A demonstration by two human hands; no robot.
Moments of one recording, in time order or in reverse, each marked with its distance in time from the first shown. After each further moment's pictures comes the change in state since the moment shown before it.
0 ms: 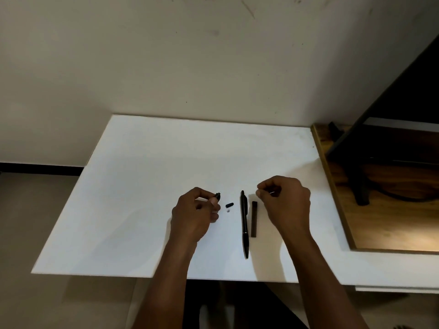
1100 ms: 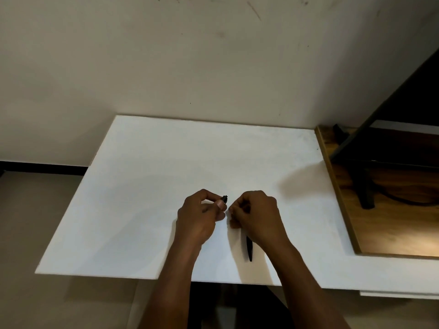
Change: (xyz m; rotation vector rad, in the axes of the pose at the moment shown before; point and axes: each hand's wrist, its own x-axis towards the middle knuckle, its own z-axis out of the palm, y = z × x) left_hand -0.001 0.001 0.000 0.036 -0.034 -0.012; right_hand -0.019 -0.014 0.036 -0.013 -0.356 -0.030
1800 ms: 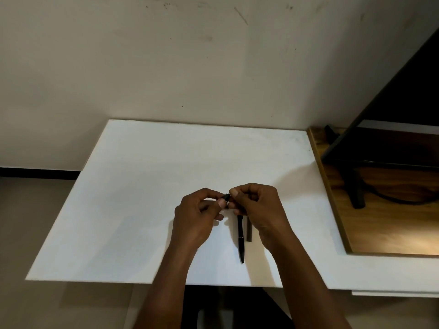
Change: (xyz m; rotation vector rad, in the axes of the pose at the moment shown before) left_hand 0.002 0.004 0.011 0.029 -0.018 0.181; right_hand 0.013 0.012 -0.019 0.619 0.017 0.088
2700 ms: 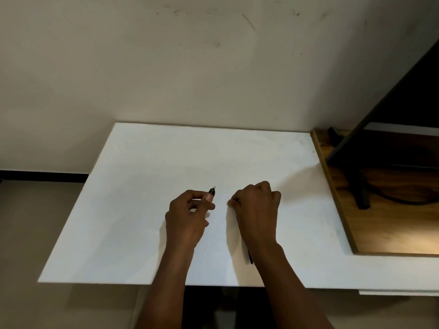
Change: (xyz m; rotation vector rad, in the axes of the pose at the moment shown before) left_hand 0.000 -0.003 -0.023 -0.078 0.187 -0.038; right_hand 0.000 0.003 0.036 -1.180 0.227 -0.318
